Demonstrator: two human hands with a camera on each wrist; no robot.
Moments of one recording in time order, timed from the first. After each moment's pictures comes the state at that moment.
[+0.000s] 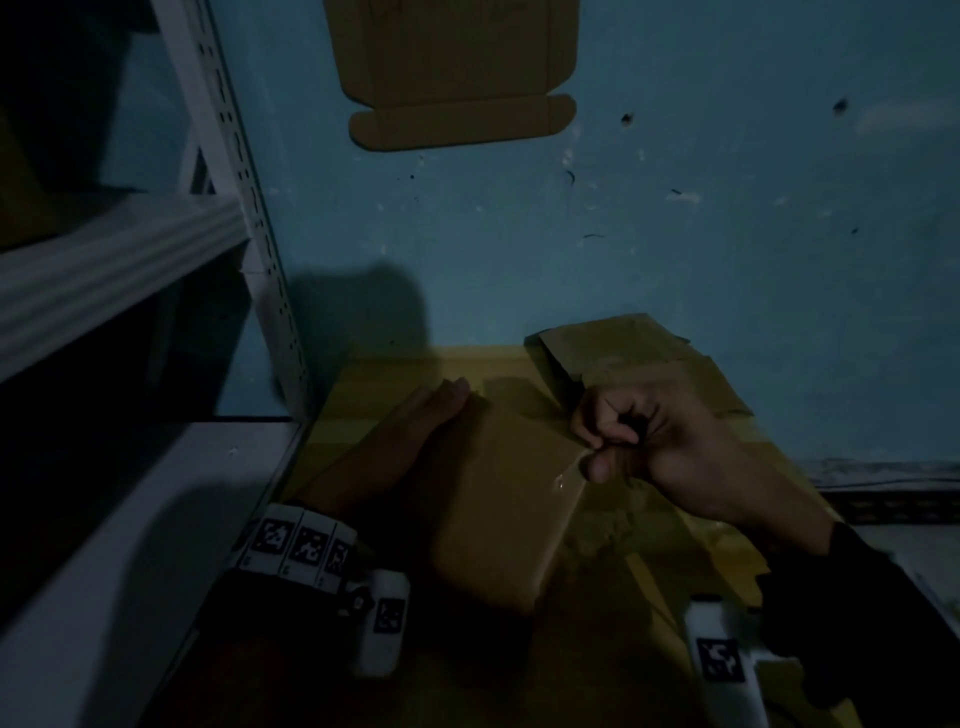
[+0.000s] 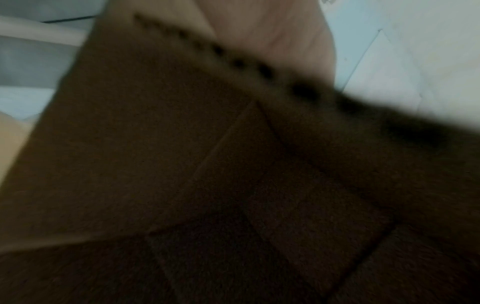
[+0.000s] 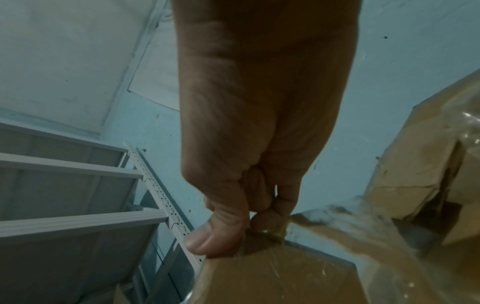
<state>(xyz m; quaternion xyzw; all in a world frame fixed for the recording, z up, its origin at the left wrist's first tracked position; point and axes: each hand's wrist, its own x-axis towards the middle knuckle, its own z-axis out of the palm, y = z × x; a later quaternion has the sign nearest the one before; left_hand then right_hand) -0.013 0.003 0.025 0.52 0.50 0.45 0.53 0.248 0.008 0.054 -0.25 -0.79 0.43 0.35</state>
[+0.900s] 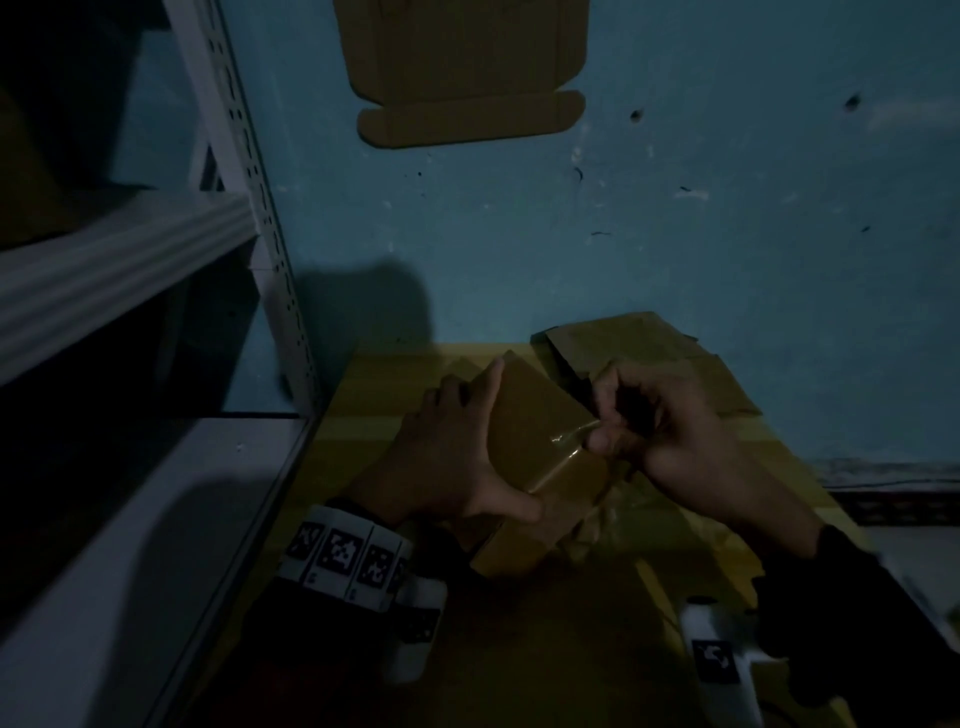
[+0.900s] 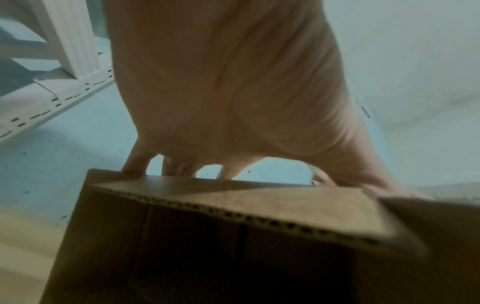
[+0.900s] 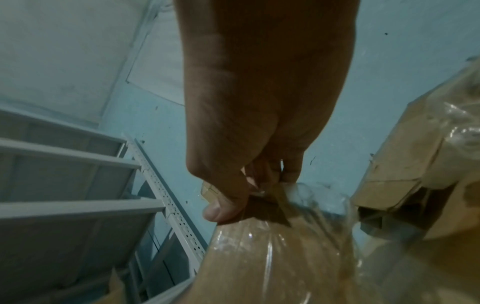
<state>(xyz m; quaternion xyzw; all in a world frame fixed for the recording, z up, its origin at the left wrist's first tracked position) 0.015 -0.008 0.045 0.75 0.62 0.11 0.18 0.247 0.012 0.047 -0.33 -0.79 0.32 0.40</state>
